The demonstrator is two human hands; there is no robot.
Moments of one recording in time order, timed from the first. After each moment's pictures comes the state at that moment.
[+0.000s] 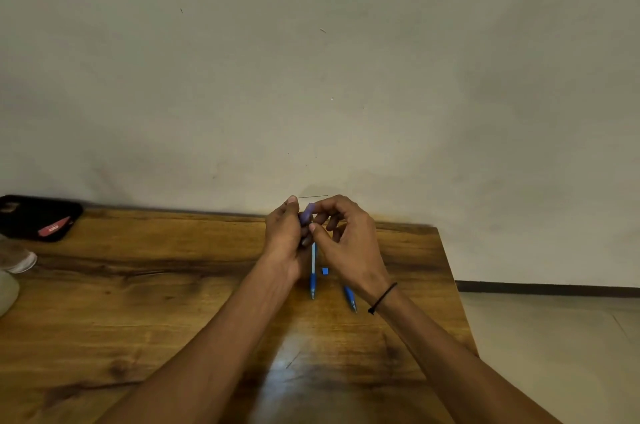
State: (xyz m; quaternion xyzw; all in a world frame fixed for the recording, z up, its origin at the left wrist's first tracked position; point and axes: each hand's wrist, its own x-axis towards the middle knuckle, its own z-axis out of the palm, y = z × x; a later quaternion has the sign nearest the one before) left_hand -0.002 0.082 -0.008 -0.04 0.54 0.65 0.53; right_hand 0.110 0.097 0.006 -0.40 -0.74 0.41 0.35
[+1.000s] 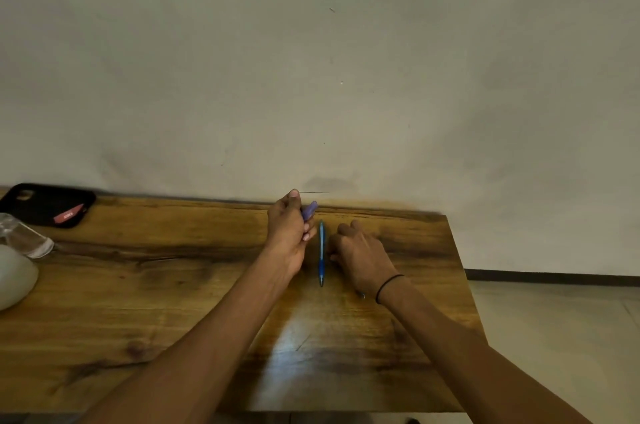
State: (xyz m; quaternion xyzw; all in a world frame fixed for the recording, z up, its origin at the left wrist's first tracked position) left_hand -0.010 0.068 -0.021 0.02 0.54 0.66 0.52; right_hand 0.132 0.114 -0.067 -0.35 -0.94 0.06 0.00
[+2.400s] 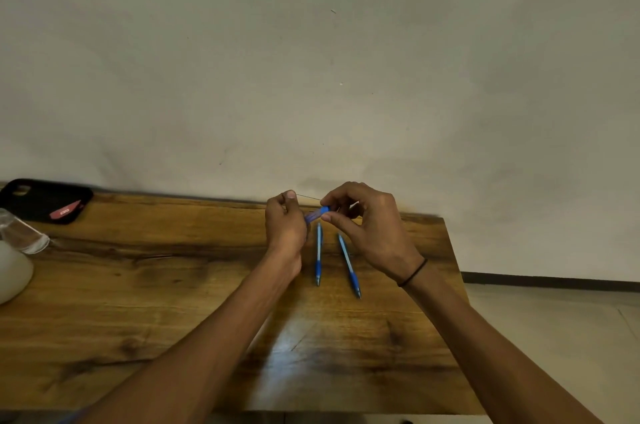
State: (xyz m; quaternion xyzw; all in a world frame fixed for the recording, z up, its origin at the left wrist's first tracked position) left_hand -0.005 0.074 -0.030 0.08 0.66 0.63 0.41; right_hand 0.132 0.114 0.022 -0.31 -0.85 0.32 0.29
